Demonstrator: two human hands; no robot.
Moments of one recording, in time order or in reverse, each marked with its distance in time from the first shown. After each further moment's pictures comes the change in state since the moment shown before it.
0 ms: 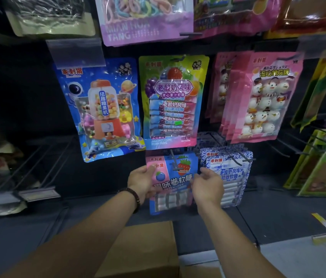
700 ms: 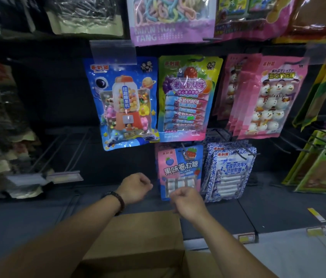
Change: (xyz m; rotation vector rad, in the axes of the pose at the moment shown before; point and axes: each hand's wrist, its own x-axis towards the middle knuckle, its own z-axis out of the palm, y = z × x) left_hand -0.019 -0.031 -0.092 0.723 -0.128 0.200; right_hand -0.089 0.023 0.007 -0.364 -0.571 -0.008
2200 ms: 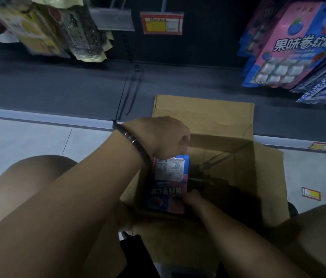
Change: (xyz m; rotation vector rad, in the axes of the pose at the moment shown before) left_hand -0.172 -0.110 -0.089 0.661 -0.606 0.115; right_hand -0.141 0.256 0.288 -0.169 -0.451 0.873
